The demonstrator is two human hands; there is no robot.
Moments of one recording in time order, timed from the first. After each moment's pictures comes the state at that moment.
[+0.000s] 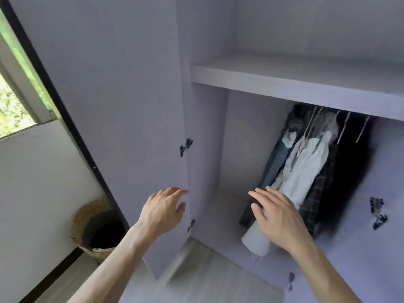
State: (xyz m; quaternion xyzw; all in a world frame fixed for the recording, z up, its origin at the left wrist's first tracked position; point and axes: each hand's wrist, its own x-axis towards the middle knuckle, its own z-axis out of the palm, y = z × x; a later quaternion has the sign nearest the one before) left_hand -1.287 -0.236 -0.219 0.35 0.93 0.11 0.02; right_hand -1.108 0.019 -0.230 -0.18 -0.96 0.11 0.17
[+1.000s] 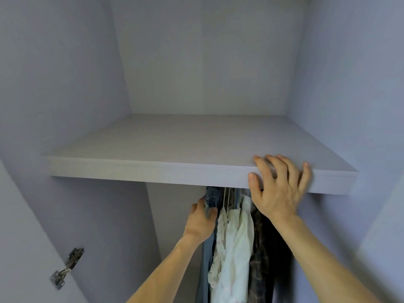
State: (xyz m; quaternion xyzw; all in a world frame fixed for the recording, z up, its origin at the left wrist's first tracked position) left_hand -1.334 0.242 -0.188 0.39 0.79 0.42 0.20; right_hand -1.173 0.357 -0.114 -0.33 -0.70 -0.28 0.57
